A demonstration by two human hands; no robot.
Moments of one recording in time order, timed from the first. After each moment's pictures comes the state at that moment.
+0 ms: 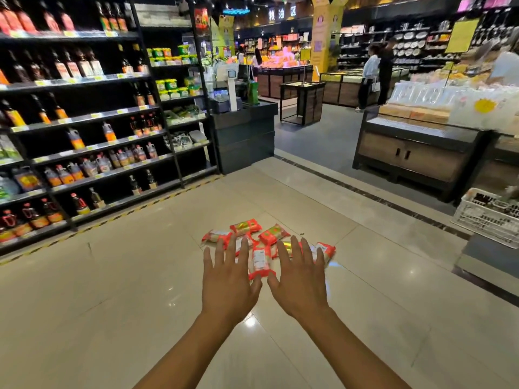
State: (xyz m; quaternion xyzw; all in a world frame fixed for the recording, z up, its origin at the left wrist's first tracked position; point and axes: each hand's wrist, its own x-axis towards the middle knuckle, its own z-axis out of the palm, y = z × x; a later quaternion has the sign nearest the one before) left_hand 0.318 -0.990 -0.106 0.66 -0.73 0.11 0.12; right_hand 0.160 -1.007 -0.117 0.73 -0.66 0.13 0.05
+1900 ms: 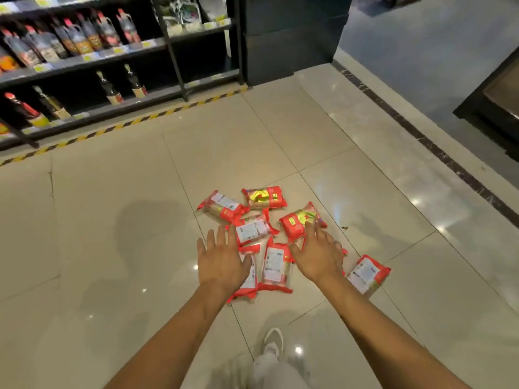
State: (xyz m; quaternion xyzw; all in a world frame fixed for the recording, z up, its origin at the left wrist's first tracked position) left_hand 0.449 -1.764 -0.346 0.79 -0.59 -0.16 -0.09; right_hand 0.248 -1.830 -0.345 0.71 -0.67 -0.06 -0.22
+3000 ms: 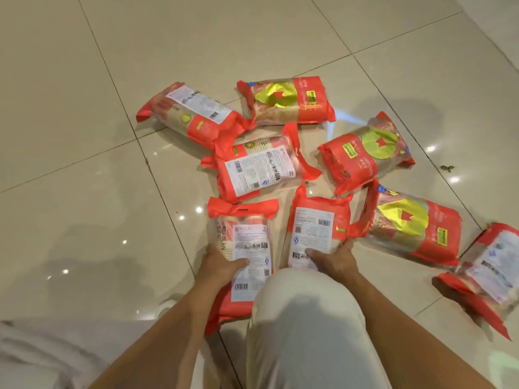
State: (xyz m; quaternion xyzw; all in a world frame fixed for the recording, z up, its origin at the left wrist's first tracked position) left_hand 0.532 -1.860 -1.089 0.82 -0.24 -0.51 0.05; right_hand 0.251 -1.928 -1.089 0.36 -0.80 0.06 -0.48
